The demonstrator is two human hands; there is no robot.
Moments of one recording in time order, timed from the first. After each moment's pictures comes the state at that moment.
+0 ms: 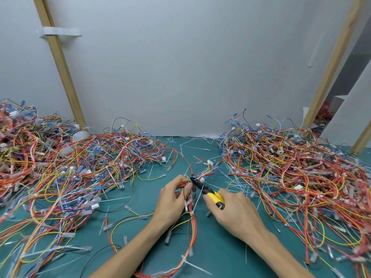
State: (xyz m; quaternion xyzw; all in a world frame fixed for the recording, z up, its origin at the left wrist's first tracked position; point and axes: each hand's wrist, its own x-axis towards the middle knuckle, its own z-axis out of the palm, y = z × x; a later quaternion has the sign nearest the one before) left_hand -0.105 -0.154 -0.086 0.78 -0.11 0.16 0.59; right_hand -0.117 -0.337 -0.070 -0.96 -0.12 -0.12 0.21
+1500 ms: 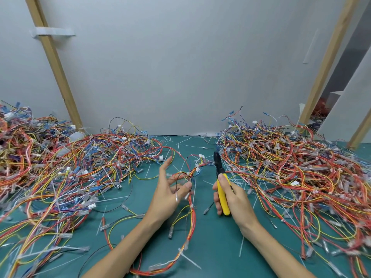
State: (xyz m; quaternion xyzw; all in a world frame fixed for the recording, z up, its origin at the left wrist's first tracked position) left_hand -0.107 -0.150 -0.077 0.67 -0.08 0.10 0.74; right_hand -0.112 -0.337 -0.068 -0.74 -0.04 -0.01 0.67
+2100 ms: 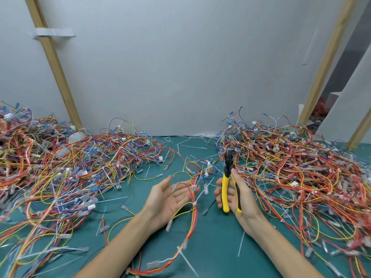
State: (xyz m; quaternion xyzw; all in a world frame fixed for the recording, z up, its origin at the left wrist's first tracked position) left_hand -0.105 -0.140 -0.069 0.36 0.07 -0.19 0.91; right_hand -0.100 -0.347 -0.065 -0.60 0.02 0.08 0.80
